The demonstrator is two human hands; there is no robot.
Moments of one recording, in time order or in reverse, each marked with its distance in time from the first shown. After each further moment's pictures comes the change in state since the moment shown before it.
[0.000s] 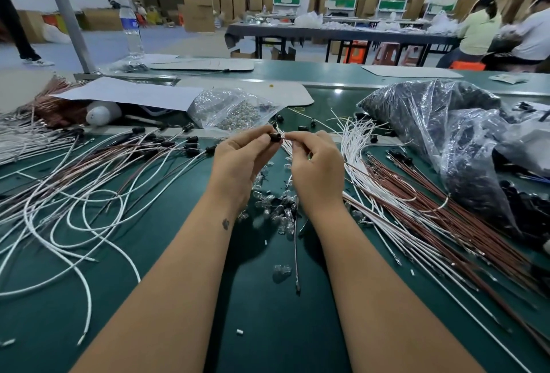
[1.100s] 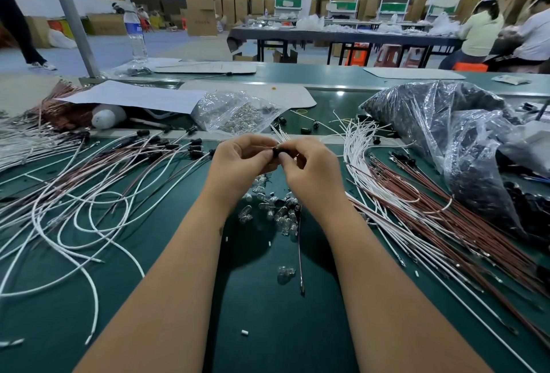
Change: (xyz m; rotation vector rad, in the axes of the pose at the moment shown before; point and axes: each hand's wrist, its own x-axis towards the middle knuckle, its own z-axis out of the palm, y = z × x) left_hand -0.008 0.008 -0.015 0.513 -0.131 0.157; right_hand 0.000 0.002 -0.002 -0.018 -0.186 -0.110
